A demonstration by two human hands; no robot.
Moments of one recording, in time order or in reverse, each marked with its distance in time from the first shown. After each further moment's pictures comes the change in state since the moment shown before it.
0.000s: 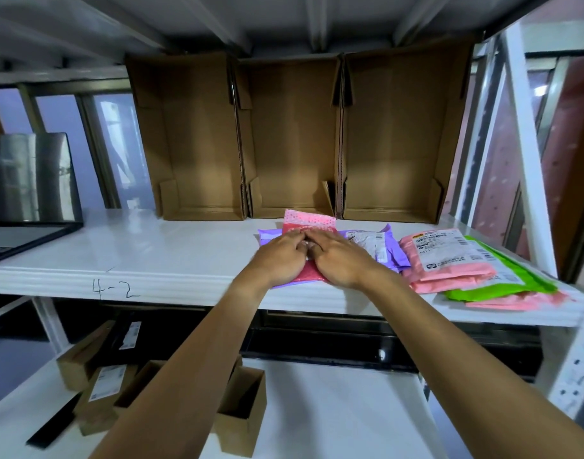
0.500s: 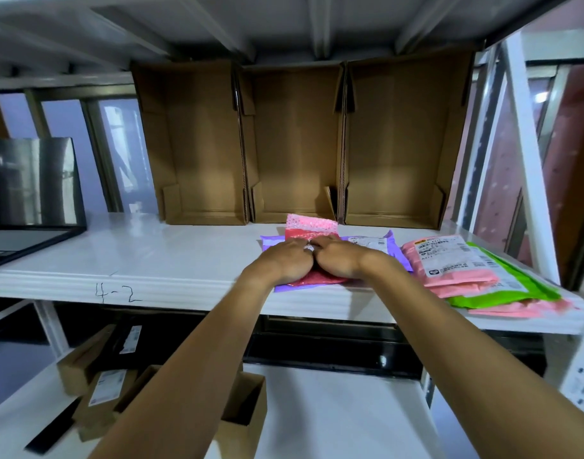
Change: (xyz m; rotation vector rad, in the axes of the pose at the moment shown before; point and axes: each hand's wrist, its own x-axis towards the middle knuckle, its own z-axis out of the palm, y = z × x) left_hand 0.016 0.007 -0.006 0.124 -0.129 -0.061; right_hand 0.020 -0.005 -0.017 -0.001 -0.177 0.081
